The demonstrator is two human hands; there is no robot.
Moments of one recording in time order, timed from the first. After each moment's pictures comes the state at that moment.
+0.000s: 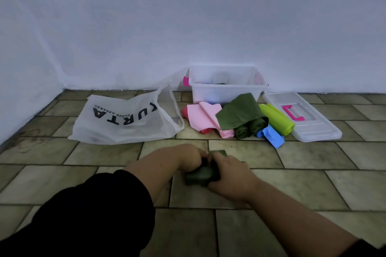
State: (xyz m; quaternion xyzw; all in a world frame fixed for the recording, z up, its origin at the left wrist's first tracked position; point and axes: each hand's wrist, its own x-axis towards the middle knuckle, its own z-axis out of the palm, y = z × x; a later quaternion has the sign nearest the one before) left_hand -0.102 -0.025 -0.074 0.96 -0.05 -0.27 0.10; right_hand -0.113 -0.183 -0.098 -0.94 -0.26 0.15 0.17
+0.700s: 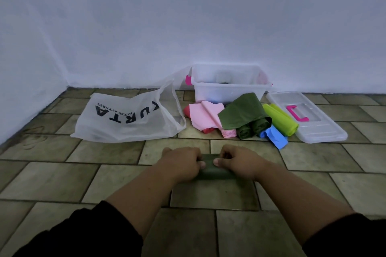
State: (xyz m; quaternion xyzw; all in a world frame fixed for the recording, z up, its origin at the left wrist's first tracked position) left_hand -0.129 -0.021 -0.087 0.98 0.04 -0.14 0.12; right_hand -0.065 -0.194 -0.091 -0.92 -0.23 0.23 0.21
